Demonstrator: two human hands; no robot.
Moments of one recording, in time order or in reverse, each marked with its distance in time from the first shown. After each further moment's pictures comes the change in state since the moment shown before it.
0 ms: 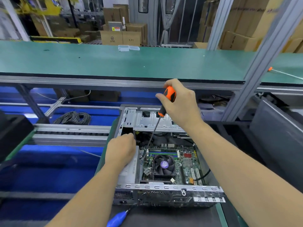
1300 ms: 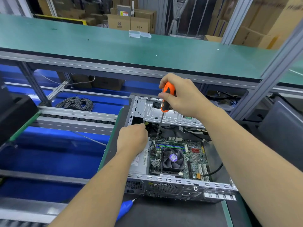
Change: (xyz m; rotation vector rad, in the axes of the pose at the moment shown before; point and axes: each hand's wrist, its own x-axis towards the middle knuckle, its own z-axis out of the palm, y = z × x) left_hand 0.007 -0.003 0.011 0.067 0.022 0.075; right_hand 0.018 -0.016 0.021 0.029 -0.529 0.045
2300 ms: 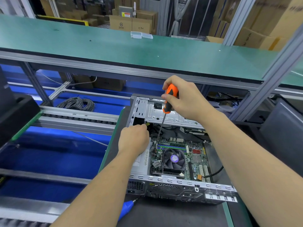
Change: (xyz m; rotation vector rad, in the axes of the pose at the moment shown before) left_hand 0.000 0.000 0.001 0.023 0.005 0.005; right_hand -0.004 0.003 0.002 0.004 0.042 0.002
